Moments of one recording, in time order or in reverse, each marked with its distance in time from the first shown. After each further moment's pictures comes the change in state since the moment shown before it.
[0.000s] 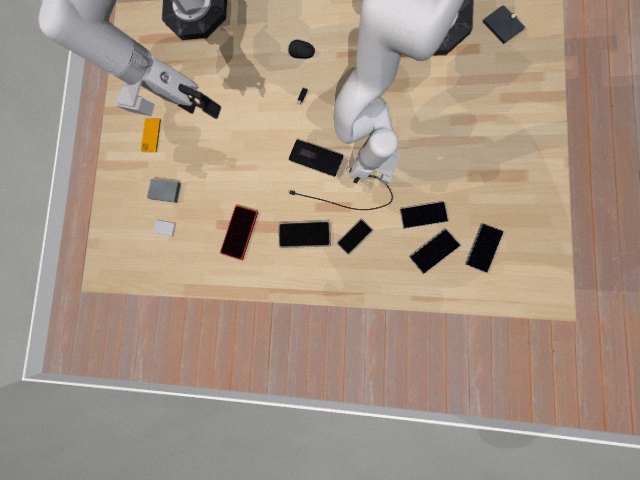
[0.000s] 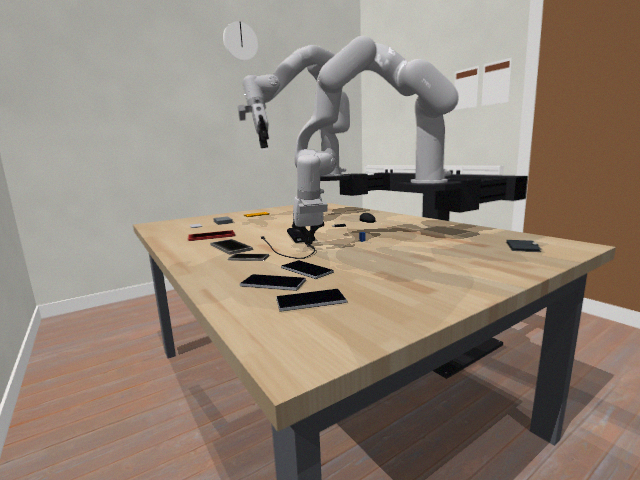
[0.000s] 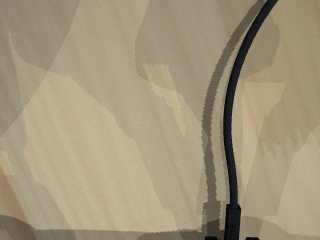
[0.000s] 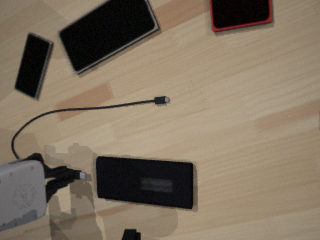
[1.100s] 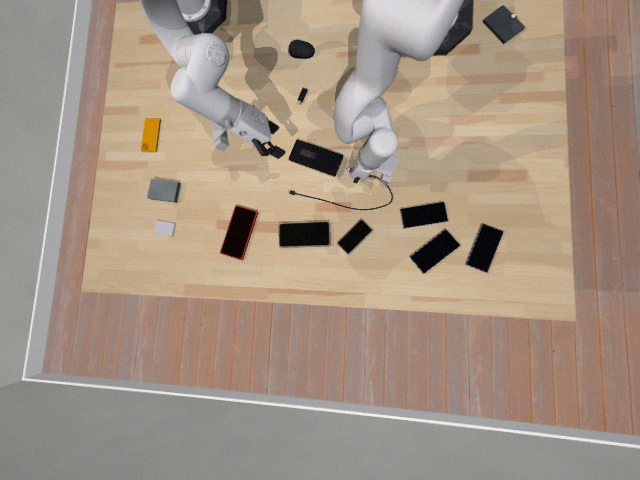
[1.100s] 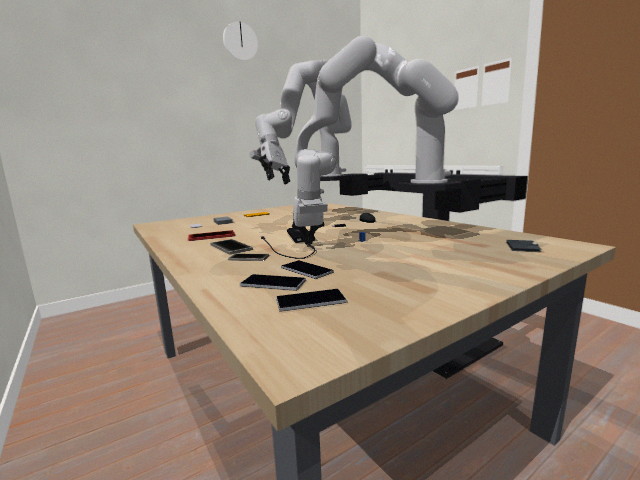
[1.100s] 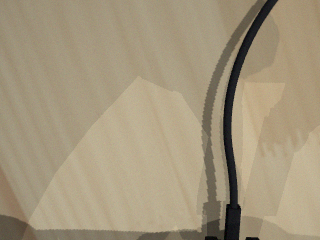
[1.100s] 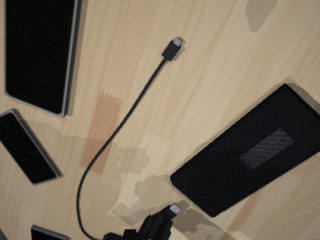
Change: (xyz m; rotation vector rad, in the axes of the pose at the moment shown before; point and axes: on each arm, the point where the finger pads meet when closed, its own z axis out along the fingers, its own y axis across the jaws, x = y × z) left arm 0.000 0.000 0.000 0.000 0.000 0.000; right arm -0.016 -0.079 0.190 0.173 -0.085 0.807
